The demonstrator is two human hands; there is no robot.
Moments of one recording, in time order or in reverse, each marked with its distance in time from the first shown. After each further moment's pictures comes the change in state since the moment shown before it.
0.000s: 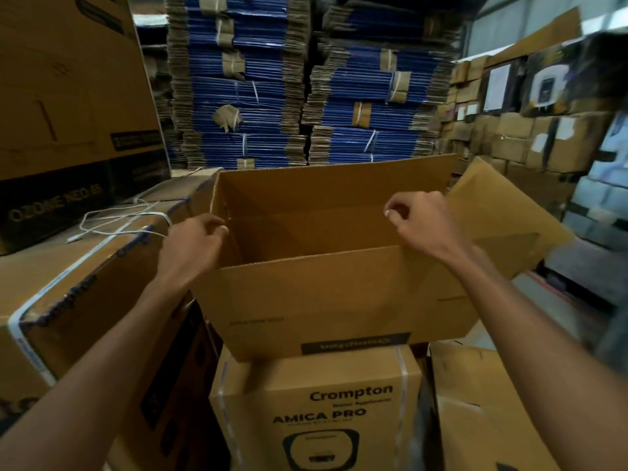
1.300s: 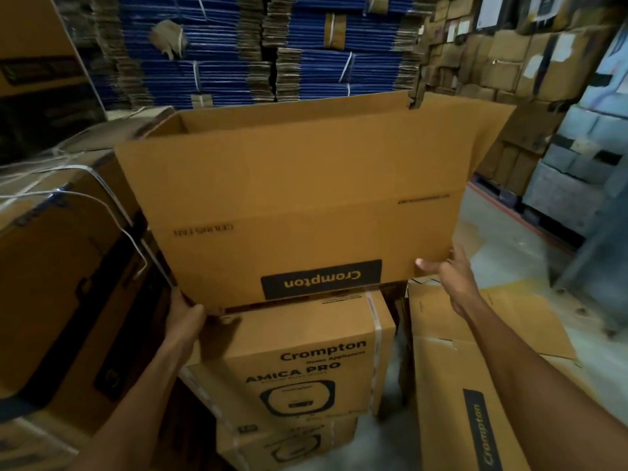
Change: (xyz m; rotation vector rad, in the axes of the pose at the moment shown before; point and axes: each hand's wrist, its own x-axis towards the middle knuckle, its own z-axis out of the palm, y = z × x) left_hand -0.066 -0.129 0.178 -0.564 -0.208 -0.614; right_hand -0.122 0.206 0.143 0.785 0.036 0.932
